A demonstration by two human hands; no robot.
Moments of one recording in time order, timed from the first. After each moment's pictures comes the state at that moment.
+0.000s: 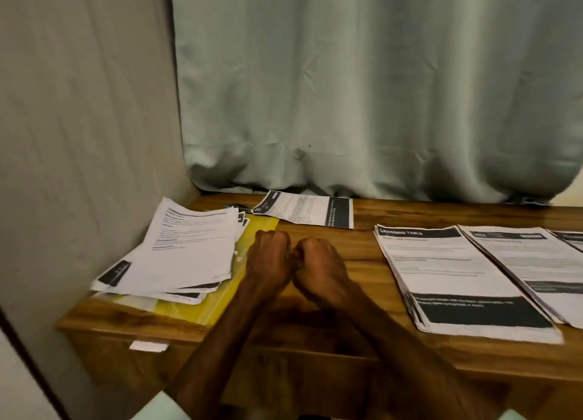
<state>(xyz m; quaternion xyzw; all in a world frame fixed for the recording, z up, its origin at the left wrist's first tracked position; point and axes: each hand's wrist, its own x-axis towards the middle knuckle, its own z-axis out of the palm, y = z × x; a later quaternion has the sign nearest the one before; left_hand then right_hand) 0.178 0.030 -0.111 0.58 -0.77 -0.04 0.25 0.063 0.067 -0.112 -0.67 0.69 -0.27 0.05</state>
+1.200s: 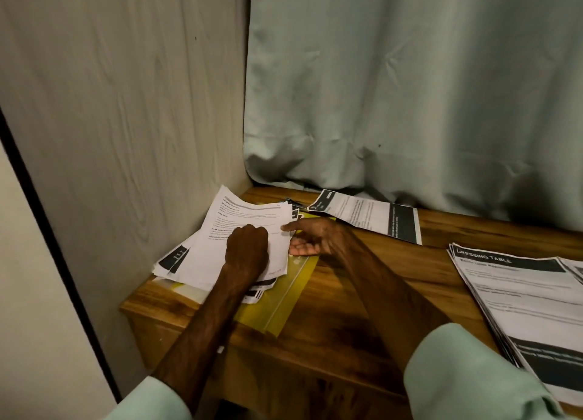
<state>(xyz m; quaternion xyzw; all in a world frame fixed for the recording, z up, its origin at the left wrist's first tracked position) 0.311 -0.029 -0.118 0.69 -0.71 0.13 0.09 0.157 -0.095 -0.098 -0.45 0.59 -0.31 0.60</state>
